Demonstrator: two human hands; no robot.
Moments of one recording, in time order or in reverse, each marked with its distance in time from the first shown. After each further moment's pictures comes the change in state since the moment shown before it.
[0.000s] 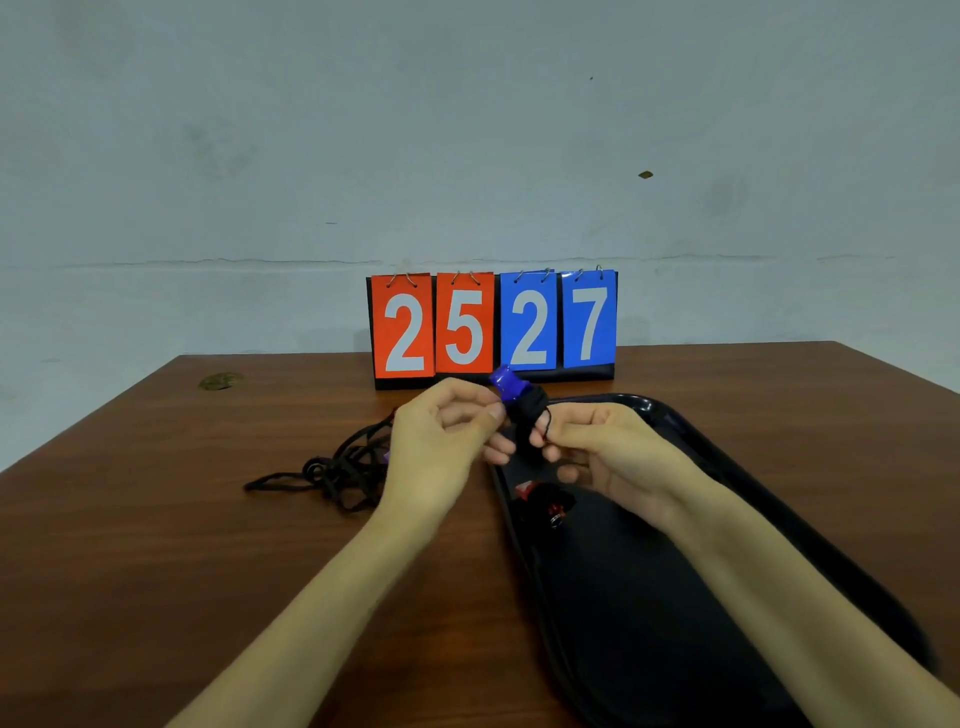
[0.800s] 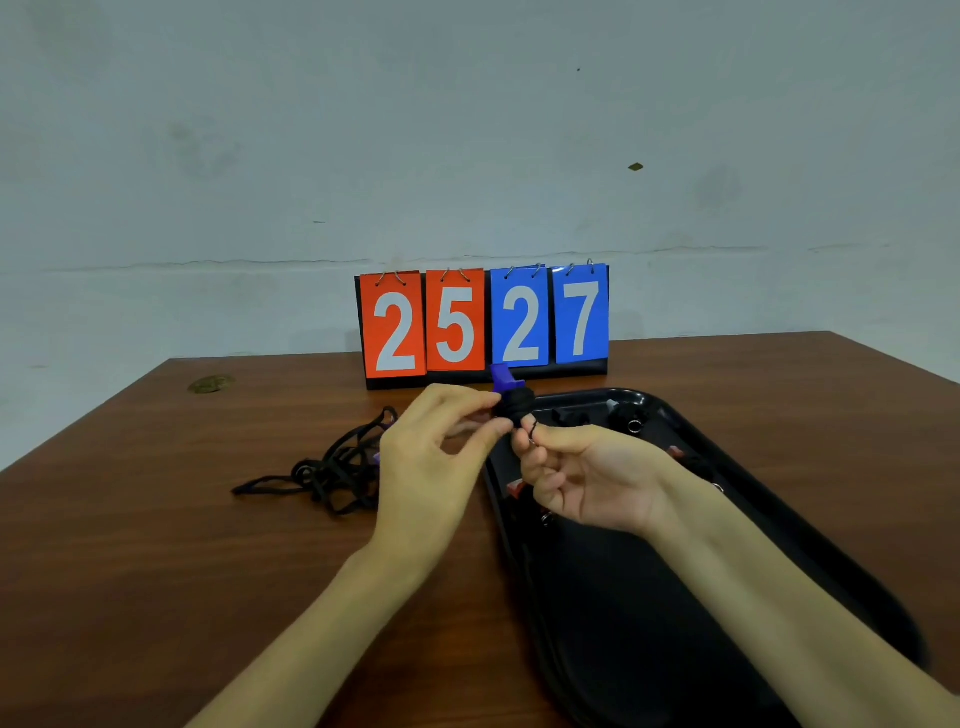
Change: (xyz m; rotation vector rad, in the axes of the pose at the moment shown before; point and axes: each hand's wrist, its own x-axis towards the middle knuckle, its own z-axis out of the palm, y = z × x) left_hand -0.013 -0.011 0.005 0.374 0.100 0.512; right_hand 0.002 0.006 0.004 0.519 -0.142 0.324
